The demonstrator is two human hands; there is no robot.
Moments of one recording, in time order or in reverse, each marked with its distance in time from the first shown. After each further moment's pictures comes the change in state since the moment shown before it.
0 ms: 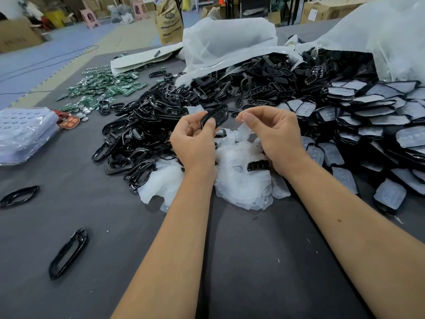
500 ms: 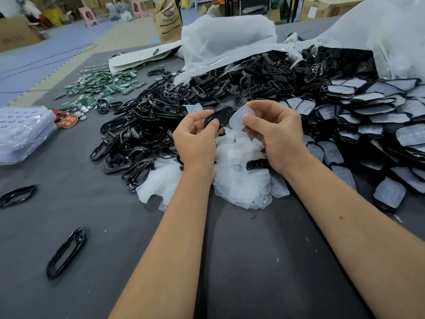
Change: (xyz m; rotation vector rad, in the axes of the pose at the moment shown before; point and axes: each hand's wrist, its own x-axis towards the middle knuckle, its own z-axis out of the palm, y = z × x) left_hand -0.002 0.003 0.001 0.051 -0.100 -0.032; right_hand -0.001 -0.002 0.000 0.253 0.059 0.169
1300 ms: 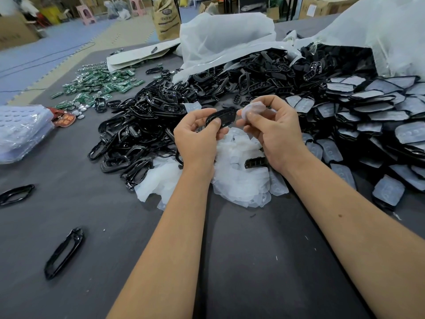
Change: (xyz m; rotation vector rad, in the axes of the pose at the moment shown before) left_hand -0.001 0.000 -0.001 0.000 -0.071 -0.028; right_hand 0.000 -0.001 0.002 0.028 -0.020 0.004
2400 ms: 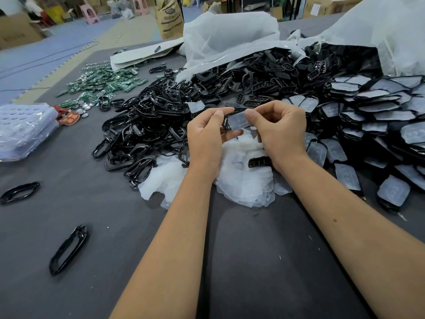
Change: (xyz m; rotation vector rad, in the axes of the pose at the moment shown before) left_hand -0.004 0.002 0.002 -0.036 -0.189 -0.017; right_hand 0.004 0.008 0.001 -0.469 0.223 -0.150
